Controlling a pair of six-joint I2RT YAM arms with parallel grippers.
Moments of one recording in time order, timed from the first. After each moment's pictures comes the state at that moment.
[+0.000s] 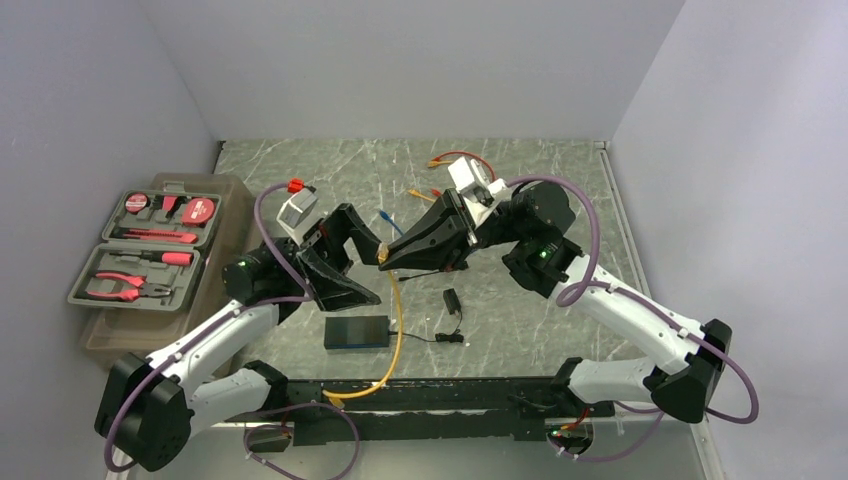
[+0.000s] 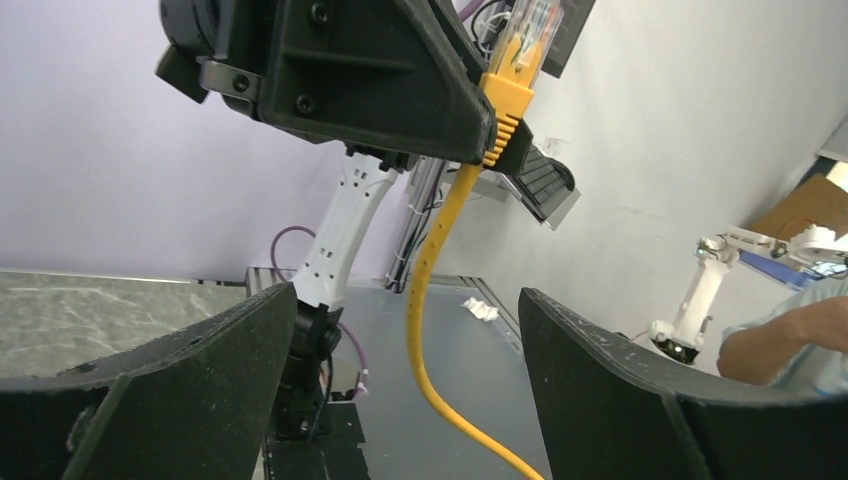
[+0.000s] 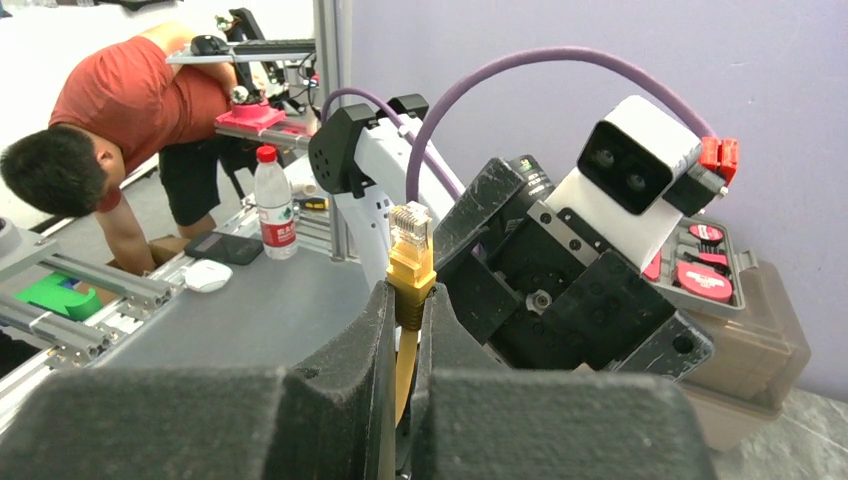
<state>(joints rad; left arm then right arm) -0.52 1.05 0.64 1.48 1.07 -1.34 0.89 1.21 1.21 0.51 -1.00 0.36</state>
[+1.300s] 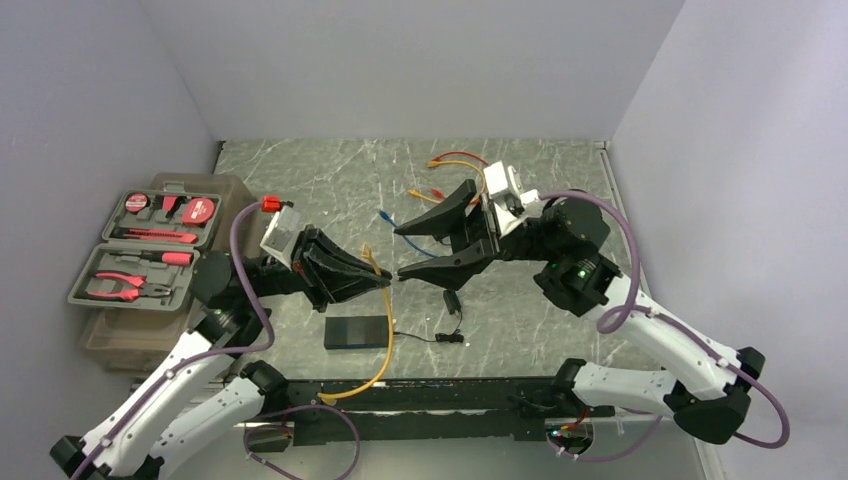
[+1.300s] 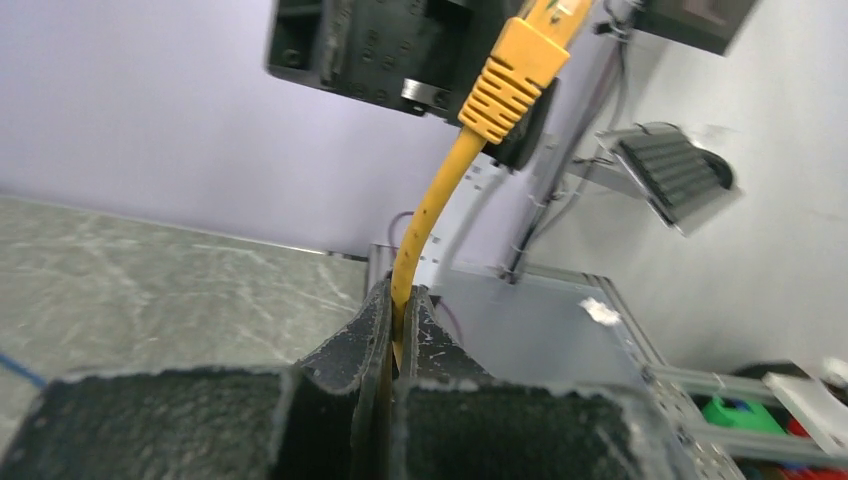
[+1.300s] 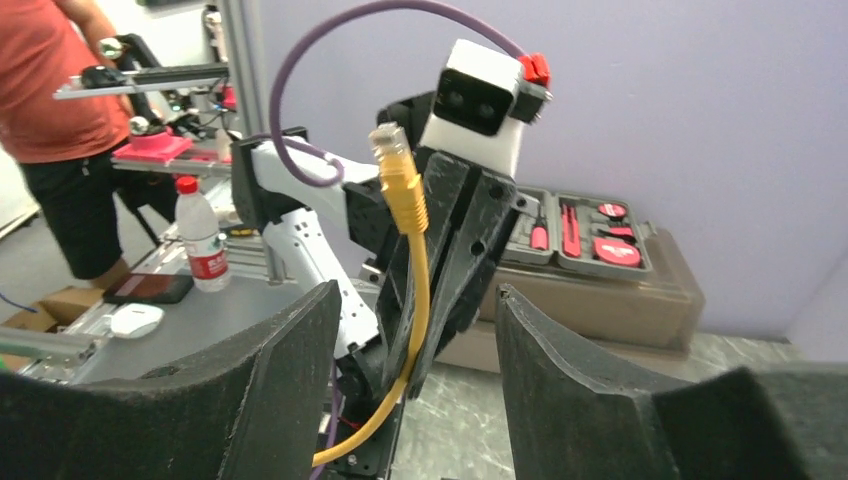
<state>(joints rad) -0.62 0.71 0.76 0.50 0.92 -0.71 0.91 1.06 1.19 0.32 -0.78 0.25</state>
